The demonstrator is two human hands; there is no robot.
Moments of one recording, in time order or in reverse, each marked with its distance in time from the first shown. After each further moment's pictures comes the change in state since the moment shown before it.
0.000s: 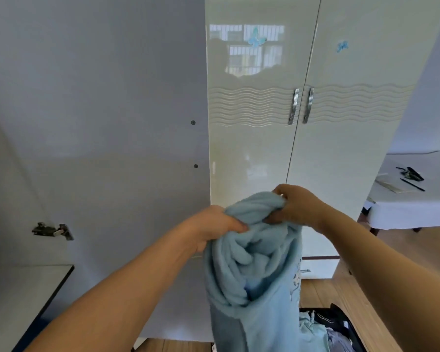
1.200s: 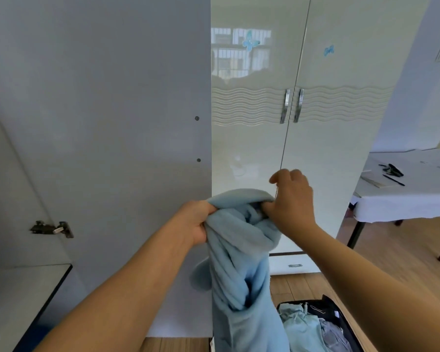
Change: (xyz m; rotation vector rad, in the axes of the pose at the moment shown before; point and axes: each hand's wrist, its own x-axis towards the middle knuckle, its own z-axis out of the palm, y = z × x) left_hand -0.014 -0.015 -0.016 -0.464 0.243 -0.100; right_hand -0.038 -0.036 0.049 -0.281 0.652 -0.084
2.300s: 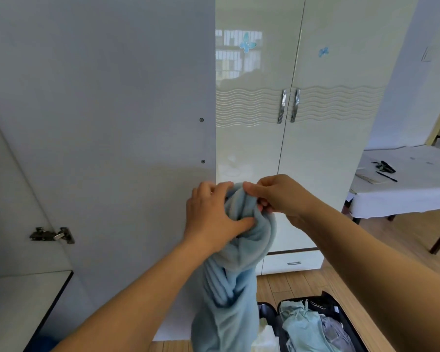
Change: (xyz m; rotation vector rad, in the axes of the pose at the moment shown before) left_hand -0.024 -0.009 -0.006 1.100 0.314 0.920; right_hand 0.009 -0.033 -0.018 0.705 -0.480 0.216
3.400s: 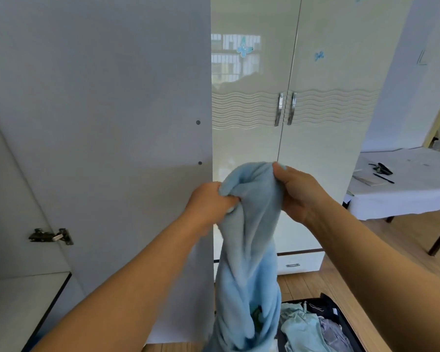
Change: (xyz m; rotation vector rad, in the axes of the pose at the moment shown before) left_hand 0.022 0.016 -0.014 -0.518 -0.237 -0.244; right_hand -0.004 0.005 -0.020 0.650 0.196 0.119
